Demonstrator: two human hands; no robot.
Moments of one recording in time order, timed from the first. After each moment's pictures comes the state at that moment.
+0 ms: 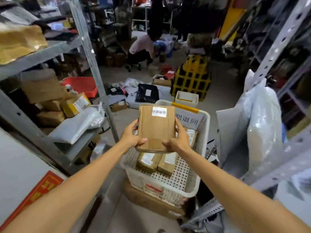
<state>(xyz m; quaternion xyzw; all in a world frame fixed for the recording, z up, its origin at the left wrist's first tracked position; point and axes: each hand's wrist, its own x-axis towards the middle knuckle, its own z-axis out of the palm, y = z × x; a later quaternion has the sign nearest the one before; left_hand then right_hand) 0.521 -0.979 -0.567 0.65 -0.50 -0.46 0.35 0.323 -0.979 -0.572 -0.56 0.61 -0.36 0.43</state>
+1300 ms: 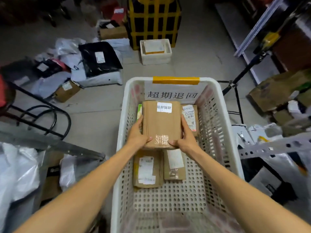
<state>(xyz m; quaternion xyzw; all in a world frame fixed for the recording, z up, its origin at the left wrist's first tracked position) 0.480 -1.286 -0.781 0.63 -0.53 -0.56 0.14 0.307 -1.214 -0.795 -0.32 0.71 -0.35 0.52</state>
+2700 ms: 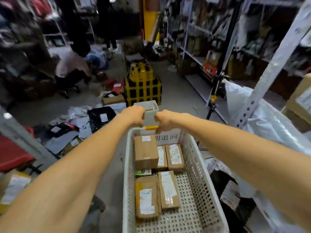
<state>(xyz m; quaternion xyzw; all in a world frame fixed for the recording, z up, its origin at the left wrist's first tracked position) 0.476 -1.302 -0.468 0.43 -0.89 -0.08 -0.09 0.341 -1.229 -0.465 -0.71 0.68 0.09 0.17</state>
